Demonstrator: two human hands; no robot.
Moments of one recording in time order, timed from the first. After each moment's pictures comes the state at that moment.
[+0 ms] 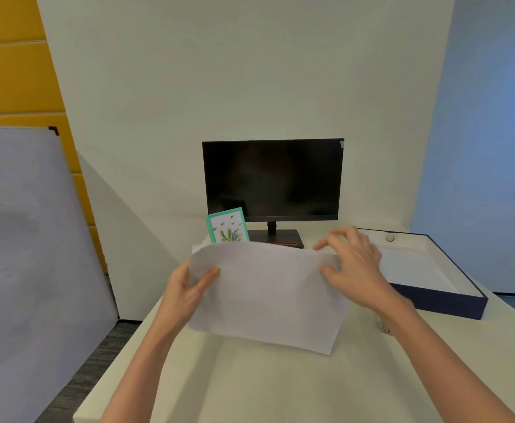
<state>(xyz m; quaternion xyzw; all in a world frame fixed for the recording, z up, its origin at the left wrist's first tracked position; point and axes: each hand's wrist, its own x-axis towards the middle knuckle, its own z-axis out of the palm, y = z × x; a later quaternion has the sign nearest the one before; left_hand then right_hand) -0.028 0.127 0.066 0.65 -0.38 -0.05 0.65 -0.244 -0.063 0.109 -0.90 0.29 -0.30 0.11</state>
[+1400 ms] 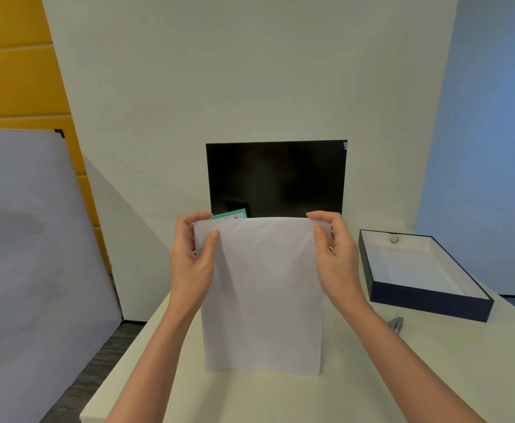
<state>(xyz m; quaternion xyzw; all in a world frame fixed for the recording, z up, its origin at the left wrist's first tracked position) -0.055 0.117 0.114 0.57 -0.41 0.10 0.71 -0.206 -0.024 0.115 -0.72 0.16 -0.56 0.38</state>
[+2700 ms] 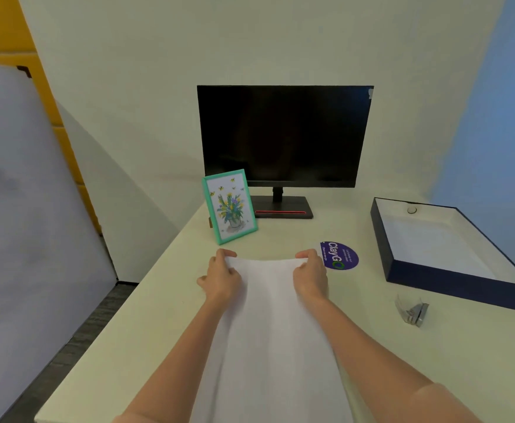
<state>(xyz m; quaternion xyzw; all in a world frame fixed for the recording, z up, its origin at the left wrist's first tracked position) 0.024 -0.005 -0.044 0.86 -0.24 -0.05 0.44 -0.089 -0.127 -0.048 -0.74 0.49 -0.31 0.35</state>
